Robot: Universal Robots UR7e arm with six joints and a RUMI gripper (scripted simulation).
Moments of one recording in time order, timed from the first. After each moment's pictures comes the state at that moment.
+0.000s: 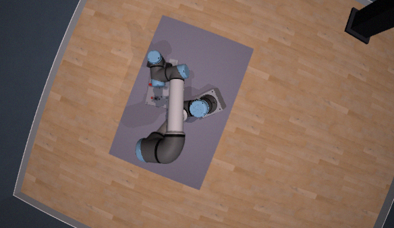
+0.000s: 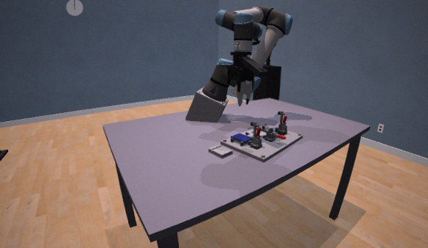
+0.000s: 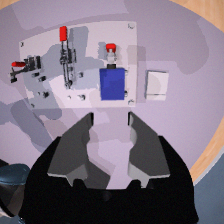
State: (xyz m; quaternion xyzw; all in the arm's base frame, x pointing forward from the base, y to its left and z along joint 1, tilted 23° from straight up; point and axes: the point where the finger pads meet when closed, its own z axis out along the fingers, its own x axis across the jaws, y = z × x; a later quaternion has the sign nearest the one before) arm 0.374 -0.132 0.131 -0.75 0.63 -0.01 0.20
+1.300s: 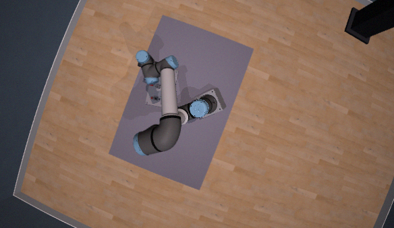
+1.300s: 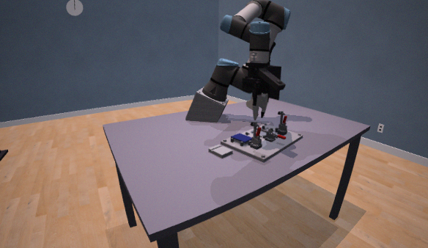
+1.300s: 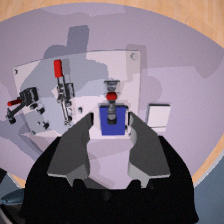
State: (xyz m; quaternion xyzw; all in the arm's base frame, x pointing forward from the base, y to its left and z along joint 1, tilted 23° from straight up) arm 0.462 -0.109 0.120 -0.75 0.63 -0.01 0.20
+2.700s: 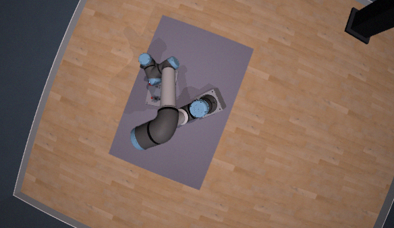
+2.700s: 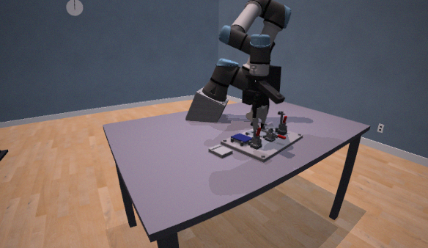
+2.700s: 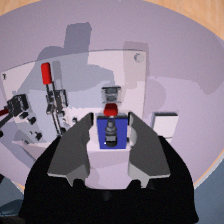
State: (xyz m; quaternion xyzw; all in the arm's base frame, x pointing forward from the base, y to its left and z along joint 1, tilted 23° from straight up) arm 0.478 -0.096 0.077 -0.75 0.63 -0.01 0.20
